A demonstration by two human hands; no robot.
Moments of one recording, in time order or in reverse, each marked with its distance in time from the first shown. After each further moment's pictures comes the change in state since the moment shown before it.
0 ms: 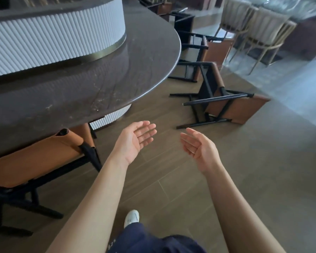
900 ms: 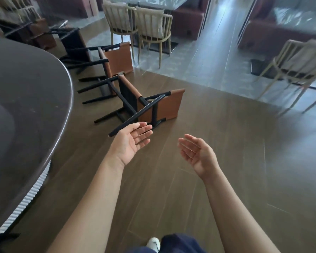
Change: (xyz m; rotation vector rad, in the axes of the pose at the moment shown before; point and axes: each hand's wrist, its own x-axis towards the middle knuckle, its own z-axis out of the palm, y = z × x) left_hand 0.227 -0.039 0.294 0.231 -0.493 -0.300; right_hand 0.111 -0.139 -0.195 0.382 0.534 -0.160
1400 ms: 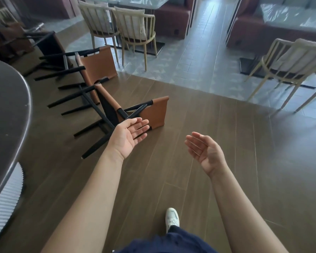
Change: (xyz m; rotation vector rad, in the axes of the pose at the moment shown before) left_hand 0.171 0.003 0.125 0.001 0.027 -0.019; right_hand 0.143 -0.126 -0.079 0.048 0.065 -0.044
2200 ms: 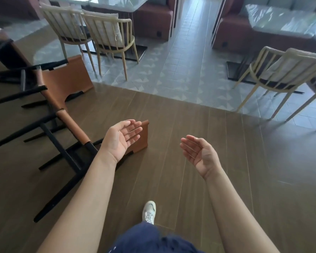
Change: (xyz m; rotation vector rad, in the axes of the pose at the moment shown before) left_hand 0.283 0.052 0.142 0.044 -0.025 -0.013; right_hand 0.259 -0.155 0.007 0.052 0.081 0.044
